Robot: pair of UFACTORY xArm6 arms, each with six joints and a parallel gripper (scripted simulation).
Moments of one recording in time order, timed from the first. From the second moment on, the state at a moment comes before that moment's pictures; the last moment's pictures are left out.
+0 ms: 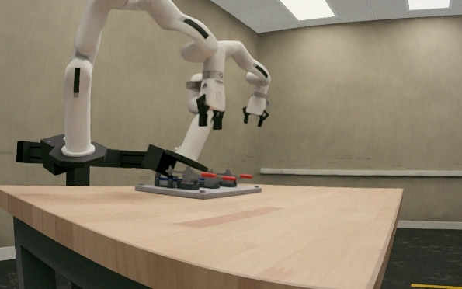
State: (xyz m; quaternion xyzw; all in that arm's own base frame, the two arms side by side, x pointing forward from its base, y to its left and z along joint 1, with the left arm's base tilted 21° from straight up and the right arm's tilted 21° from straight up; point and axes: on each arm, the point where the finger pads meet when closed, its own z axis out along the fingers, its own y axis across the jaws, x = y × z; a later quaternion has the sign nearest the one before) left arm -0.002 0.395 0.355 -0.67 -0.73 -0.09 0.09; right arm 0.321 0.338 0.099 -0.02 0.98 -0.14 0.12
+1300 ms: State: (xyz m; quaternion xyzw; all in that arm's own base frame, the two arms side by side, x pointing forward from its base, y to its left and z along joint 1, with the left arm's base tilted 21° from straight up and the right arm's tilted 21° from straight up) left arm -0.021 0.389 0.357 -0.68 -0.72 -0.09 0.10; right arm 0.321 0.338 0.099 -0.02 0.98 -0.14 0.12
